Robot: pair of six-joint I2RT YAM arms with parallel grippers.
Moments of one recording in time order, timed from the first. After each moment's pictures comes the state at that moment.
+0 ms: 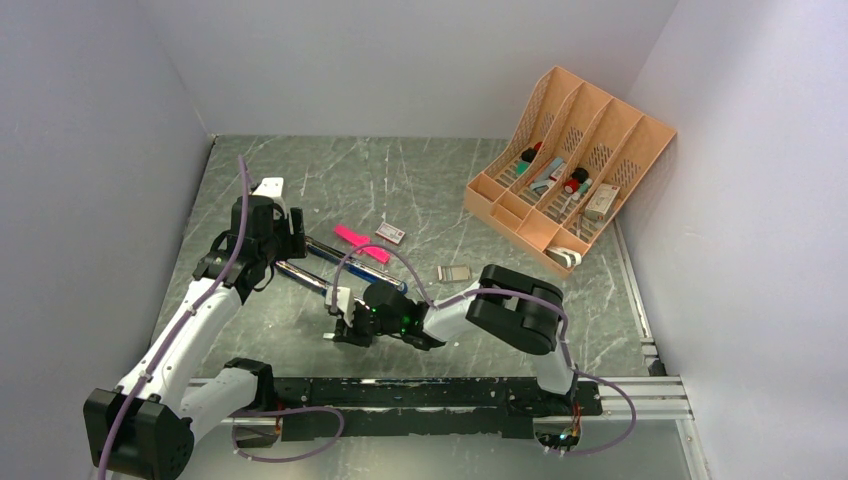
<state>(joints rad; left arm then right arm) -0.23 0.98 0.79 -0.45 -0.18 -0.18 1.19 1.99 0.86 0.69 -0.31 -0.10</state>
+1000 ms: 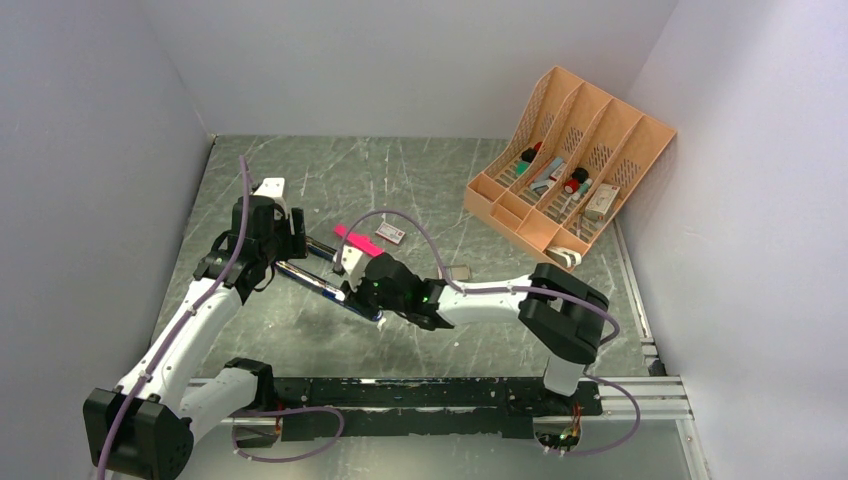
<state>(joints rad) -0.24 0.98 0.79 -0.45 -0.18 -0.18 1.14 1.75 0.94 0.34 -0.05 0.00</state>
